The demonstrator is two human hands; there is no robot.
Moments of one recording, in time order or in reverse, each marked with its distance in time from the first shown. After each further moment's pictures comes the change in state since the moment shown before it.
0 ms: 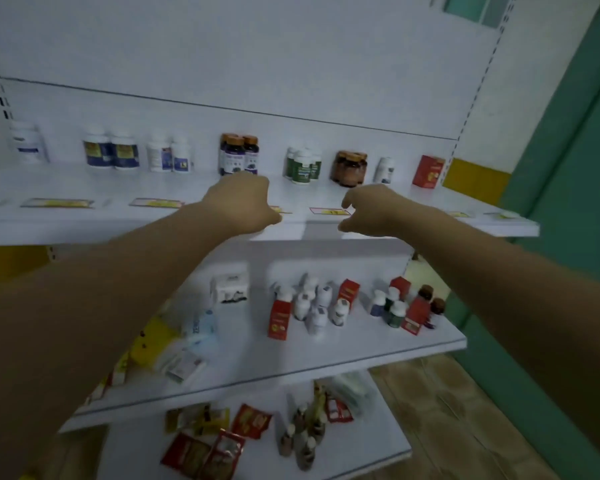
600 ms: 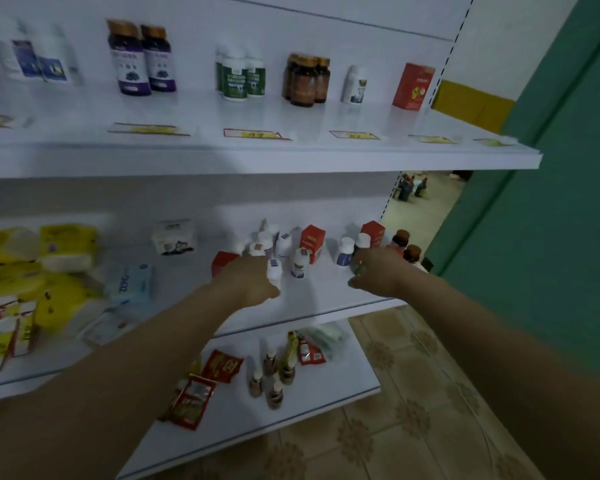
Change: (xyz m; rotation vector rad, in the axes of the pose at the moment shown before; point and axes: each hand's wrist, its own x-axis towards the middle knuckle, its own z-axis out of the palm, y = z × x) left_hand 0.021 0.094 0.239 -0.305 -0.525 -0.126; right_hand 0.002 0.181 0.196 0.191 -0.345 0.177
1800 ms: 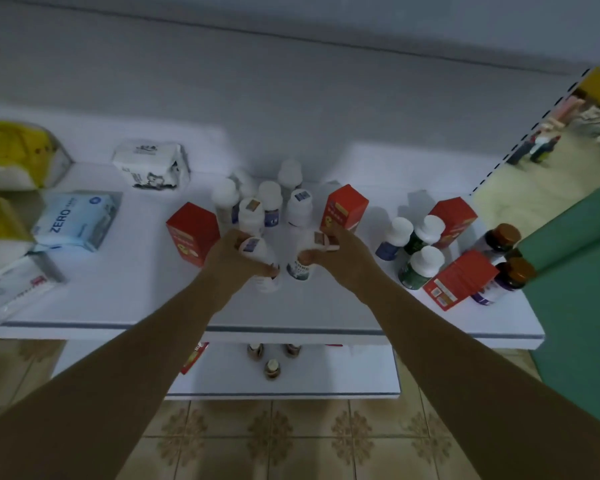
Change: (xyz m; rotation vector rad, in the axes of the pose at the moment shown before) left_hand 0.209 -0.056 0.118 -0.902 0.361 -0.394; right_hand 0.247 0.032 0.128 0.857 -0.186 -0.163
